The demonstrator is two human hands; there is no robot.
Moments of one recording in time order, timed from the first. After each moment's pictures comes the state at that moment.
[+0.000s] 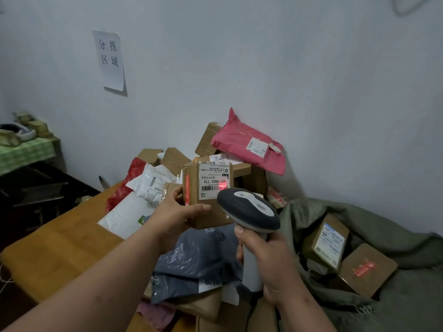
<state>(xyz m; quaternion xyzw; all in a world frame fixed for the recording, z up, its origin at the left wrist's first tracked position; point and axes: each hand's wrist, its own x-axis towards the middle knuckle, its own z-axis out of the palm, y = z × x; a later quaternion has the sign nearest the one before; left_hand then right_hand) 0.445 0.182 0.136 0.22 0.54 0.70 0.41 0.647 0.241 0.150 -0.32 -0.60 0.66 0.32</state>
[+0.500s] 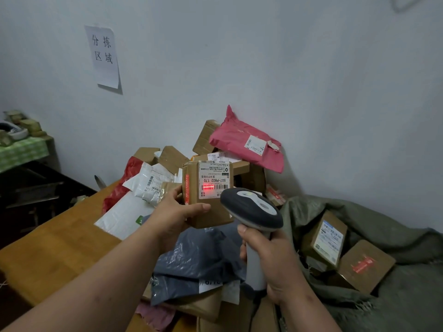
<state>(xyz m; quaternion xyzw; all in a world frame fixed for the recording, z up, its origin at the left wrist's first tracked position) 0.439 0.187 0.131 0.23 0.53 0.70 0.41 0.647 0.245 0.148 -0.33 -0.61 0.64 0.32</state>
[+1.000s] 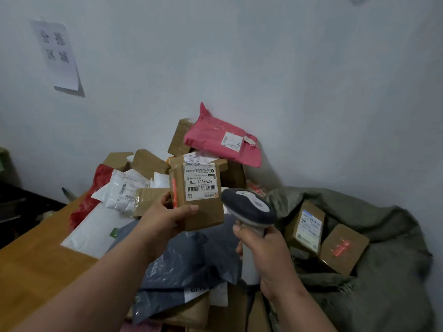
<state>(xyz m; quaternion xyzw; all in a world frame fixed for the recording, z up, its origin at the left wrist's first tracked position) 0.434 0.213 0.118 0.26 0.54 0.67 0.44 0.652 0.266 0.134 -0.42 -0.57 0.61 0.35</state>
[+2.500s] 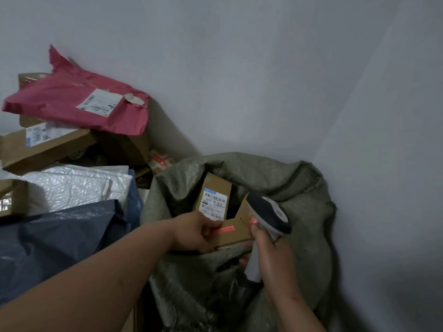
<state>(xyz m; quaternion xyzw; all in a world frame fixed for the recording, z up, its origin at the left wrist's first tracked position) 0.691 0.456 0.049 0.66 0.64 0.00 0.39 0.898 0.439 0.025 -0.57 -0.39 0.57 0.44</state>
